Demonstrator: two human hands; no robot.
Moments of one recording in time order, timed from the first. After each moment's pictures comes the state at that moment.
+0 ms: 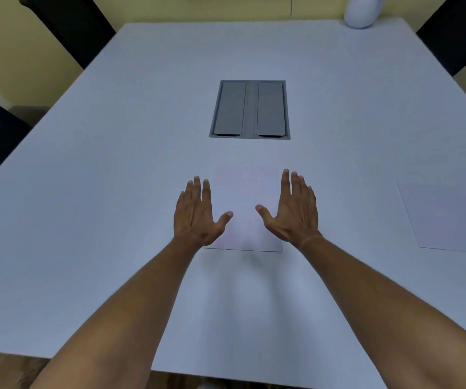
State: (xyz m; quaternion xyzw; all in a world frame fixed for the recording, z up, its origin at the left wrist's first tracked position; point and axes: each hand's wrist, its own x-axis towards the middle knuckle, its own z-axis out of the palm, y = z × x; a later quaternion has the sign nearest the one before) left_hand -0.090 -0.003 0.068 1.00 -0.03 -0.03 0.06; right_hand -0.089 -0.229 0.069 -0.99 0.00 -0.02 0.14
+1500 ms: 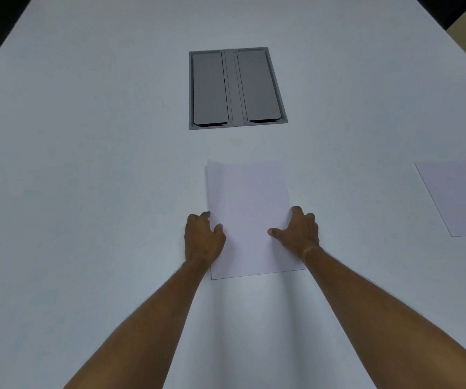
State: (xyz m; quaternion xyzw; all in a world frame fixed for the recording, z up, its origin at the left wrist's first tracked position) left_hand -0.018 0.006 -0.014 0.92 0.11 -0.10 0.36; right_hand -0.042 -0.193 0.012 -0.88 0.31 0.19 0.31
